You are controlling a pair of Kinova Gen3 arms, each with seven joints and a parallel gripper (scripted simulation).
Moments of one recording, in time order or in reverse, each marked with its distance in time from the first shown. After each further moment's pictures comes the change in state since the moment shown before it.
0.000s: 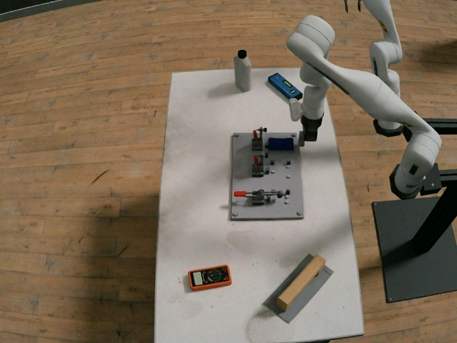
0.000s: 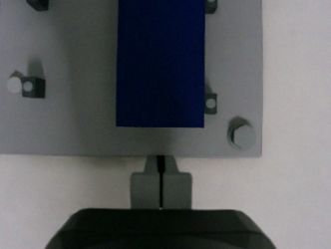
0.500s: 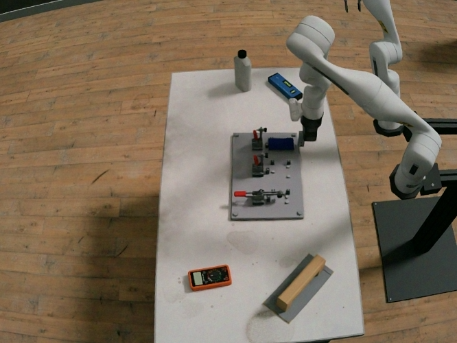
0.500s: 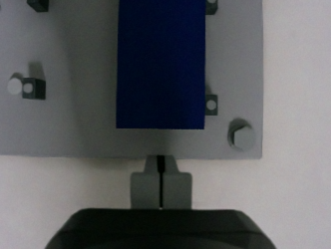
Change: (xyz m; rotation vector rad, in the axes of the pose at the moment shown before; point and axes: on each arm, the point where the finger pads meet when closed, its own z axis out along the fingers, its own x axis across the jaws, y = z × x) left arm 0.000 -0.001 0.000 0.000 0.000 -0.001; right arm 0.000 0.000 0.000 0.000 0.000 0.000
